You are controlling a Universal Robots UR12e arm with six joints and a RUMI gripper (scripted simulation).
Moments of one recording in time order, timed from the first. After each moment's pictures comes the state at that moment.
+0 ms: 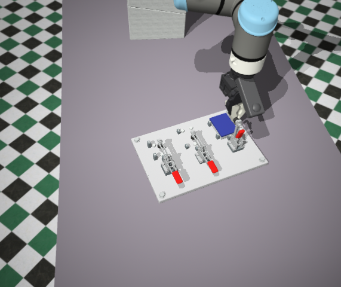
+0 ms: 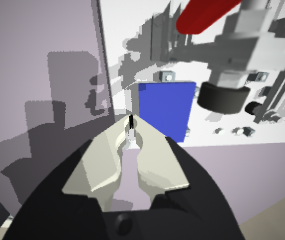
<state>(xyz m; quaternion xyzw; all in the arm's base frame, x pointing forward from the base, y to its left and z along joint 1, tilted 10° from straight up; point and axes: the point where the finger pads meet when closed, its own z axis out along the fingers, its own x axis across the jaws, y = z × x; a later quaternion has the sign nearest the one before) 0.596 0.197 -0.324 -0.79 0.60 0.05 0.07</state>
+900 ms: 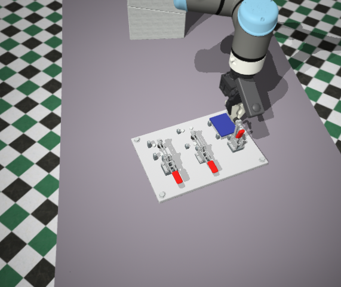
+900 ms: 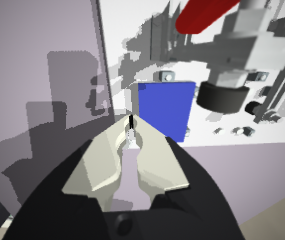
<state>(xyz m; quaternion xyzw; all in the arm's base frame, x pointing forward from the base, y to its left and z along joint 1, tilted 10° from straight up) 0.596 0.196 -0.324 -0.79 0.60 0.05 0.07</state>
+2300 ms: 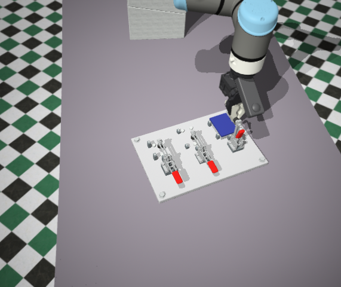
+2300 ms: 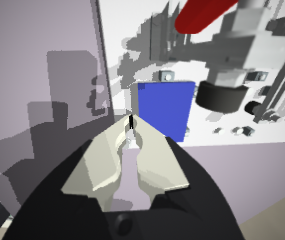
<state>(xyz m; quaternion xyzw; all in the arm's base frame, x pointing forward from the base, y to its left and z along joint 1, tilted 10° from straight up) 0.596 0.196 -0.323 -0.79 0.60 0.05 0.07</state>
